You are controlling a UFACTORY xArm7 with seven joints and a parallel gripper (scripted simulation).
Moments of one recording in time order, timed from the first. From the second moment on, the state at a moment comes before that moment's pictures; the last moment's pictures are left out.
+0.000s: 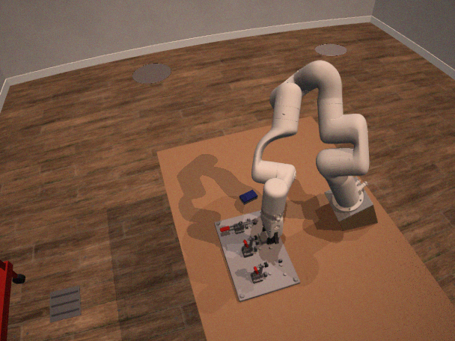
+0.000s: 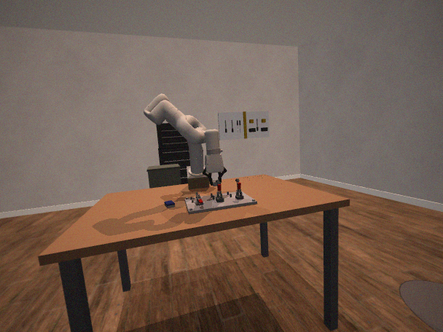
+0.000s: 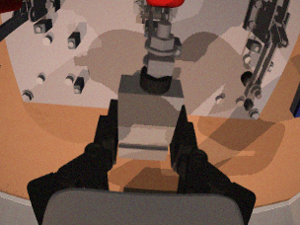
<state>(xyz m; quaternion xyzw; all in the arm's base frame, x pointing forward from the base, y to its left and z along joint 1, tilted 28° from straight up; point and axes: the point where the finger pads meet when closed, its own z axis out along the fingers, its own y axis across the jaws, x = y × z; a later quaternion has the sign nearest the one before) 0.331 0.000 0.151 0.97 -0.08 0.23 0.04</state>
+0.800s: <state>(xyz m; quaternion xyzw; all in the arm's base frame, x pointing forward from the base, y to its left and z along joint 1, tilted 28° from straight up) 0.329 0.001 0.153 0.97 -0.08 0.23 0.04</state>
